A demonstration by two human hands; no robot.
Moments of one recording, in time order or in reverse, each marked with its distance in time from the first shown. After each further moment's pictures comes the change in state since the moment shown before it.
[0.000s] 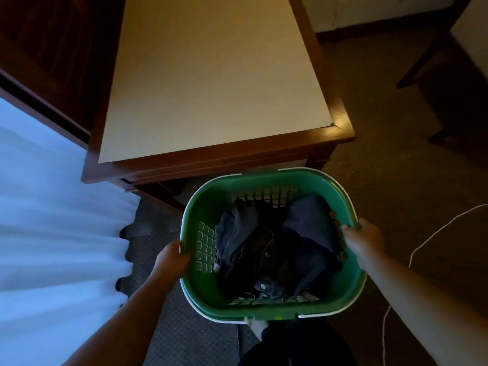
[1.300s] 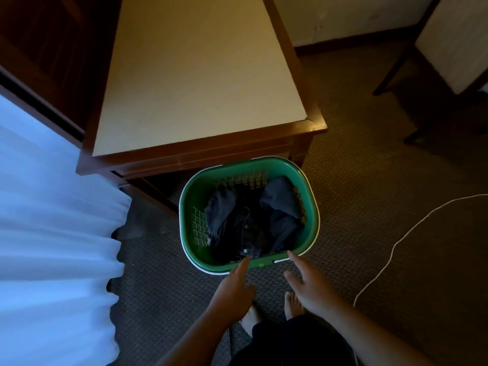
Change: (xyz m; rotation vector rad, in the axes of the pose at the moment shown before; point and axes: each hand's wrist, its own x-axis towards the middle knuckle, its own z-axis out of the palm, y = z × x) left_hand -0.130 0.012 0.131 0.168 -0.350 0.404; right_hand -0.114 0.100 0.028 -0.331 -0.501 -0.528
